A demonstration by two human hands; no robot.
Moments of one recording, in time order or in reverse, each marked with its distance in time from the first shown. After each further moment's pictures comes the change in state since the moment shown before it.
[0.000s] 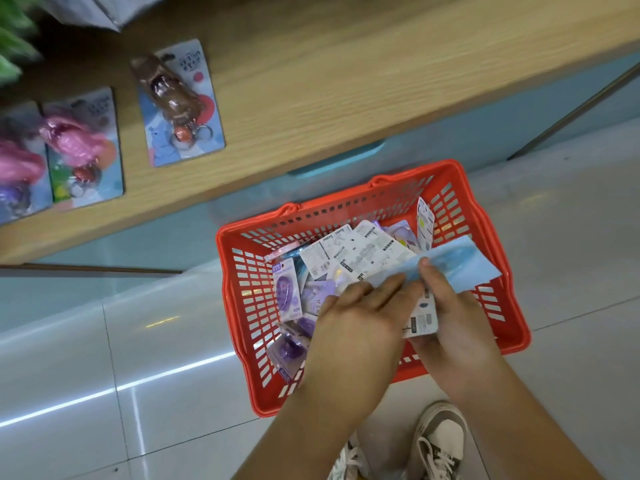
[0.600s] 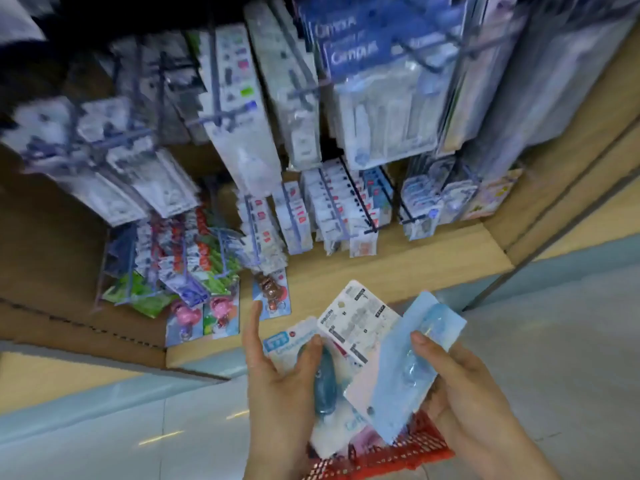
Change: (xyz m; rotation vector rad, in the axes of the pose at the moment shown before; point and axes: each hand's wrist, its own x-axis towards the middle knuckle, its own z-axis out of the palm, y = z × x) left_hand -0.035 0.119 -0.293 -1.076 0.777 -0.738; right_hand -0.229 -0.195 0.121 -0.142 -0.243 -0.104
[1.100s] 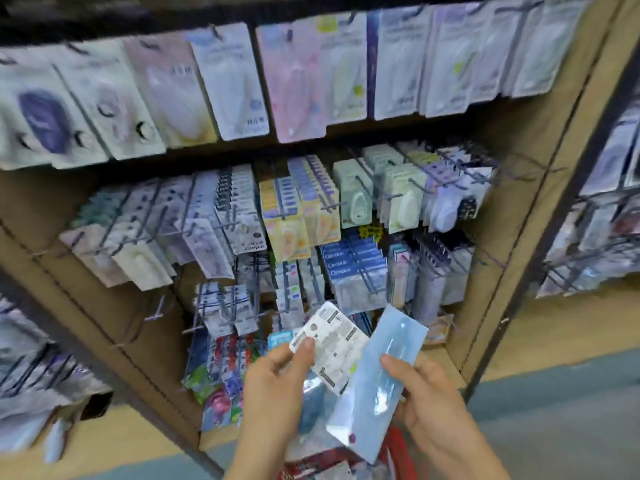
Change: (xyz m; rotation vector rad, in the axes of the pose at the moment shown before) left_hand -0.171 0.280 -0.047 -0.001 -0.145 0.256; right_hand -0.224 -0.182 0.103 -0.193 -0.274 -0.241
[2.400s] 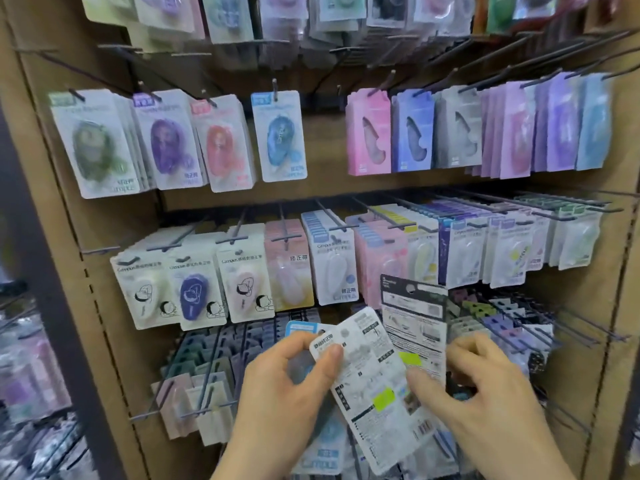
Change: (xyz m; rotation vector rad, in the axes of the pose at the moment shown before) left_hand 0.054 0.207 -0.126 0.088 -0.071 0.613; right_hand -0.028 -0.169 0.186 -1.050 0.239 -0.831
